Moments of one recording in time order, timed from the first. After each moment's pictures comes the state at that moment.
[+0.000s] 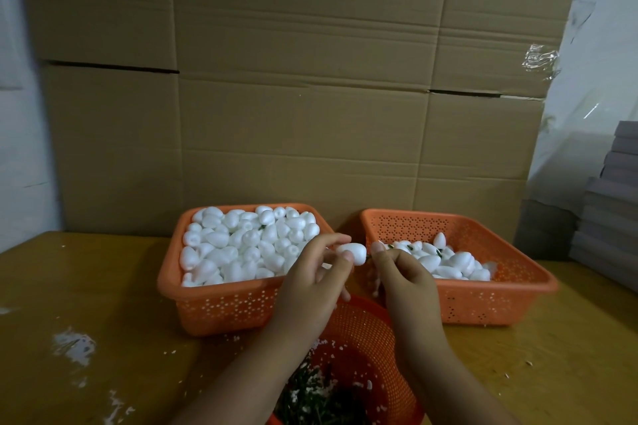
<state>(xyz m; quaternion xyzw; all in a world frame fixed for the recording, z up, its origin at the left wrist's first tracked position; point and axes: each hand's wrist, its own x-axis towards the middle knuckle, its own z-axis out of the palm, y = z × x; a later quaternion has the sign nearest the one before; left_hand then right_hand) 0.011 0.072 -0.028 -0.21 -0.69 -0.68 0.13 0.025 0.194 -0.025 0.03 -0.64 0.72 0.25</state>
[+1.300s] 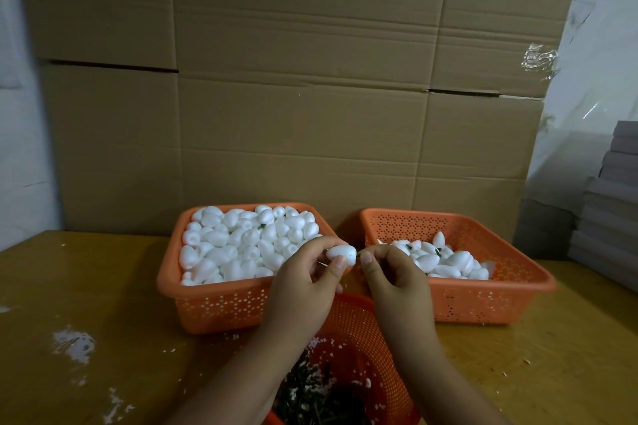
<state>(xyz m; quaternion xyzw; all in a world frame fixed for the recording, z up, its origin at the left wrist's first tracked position) 0.008 0.067 -0.033 -0.21 -0.73 -0.62 0.20 0.025 0.194 -0.032 0.08 -0.72 0.62 0.31</state>
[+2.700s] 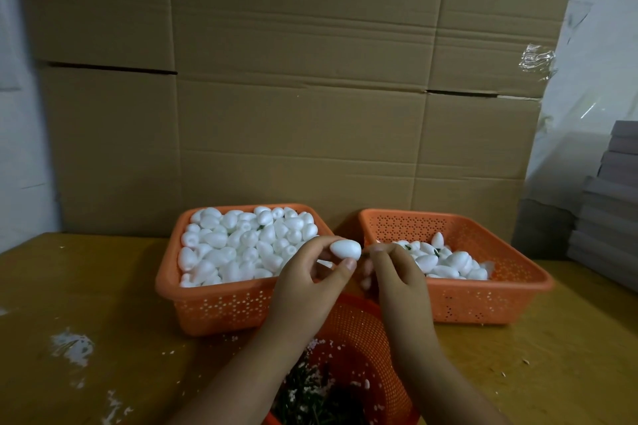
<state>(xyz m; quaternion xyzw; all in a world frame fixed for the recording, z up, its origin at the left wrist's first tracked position) 0.007 0.071 -0.030 -0.21 -0.71 -0.65 0.17 0.029 0.191 -0.023 0.05 -0.66 0.70 0.25</state>
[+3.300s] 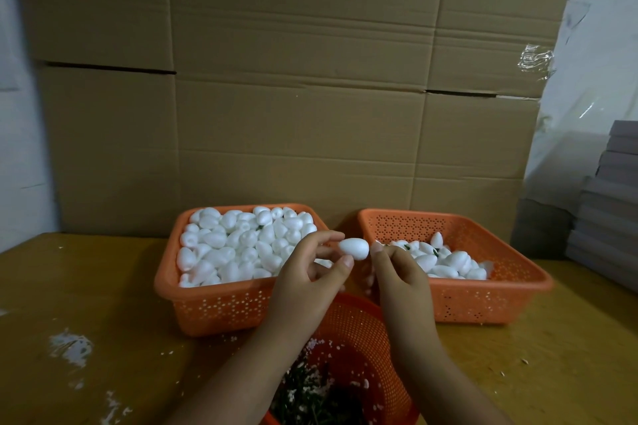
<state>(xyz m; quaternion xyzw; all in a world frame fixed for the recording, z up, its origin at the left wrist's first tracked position) 0.009 0.069 -0.029 -0.19 -0.70 -0.67 0.15 0.029 0.191 -0.022 0.03 -0.65 0.71 0.25</state>
